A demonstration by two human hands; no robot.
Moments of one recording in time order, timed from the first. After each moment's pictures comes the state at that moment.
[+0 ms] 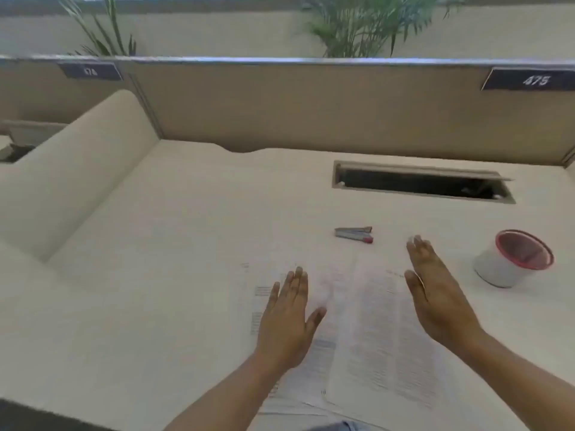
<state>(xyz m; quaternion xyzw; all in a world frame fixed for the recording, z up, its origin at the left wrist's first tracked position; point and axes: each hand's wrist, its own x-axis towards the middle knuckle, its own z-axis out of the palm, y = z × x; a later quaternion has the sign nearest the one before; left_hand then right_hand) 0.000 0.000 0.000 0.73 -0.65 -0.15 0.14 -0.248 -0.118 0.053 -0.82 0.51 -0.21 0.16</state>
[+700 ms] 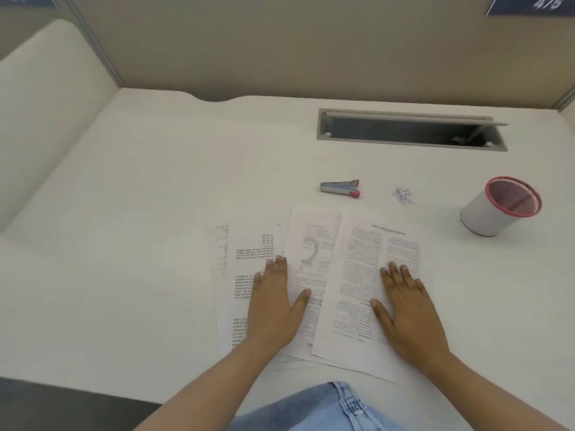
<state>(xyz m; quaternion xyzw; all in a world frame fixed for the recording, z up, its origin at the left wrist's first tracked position) -0.023 0.027 -0.018 0.78 -0.53 -0.27 0.20 -0.274 -0.044 -0.044 -0.82 0.55 -0.03 0.14</state>
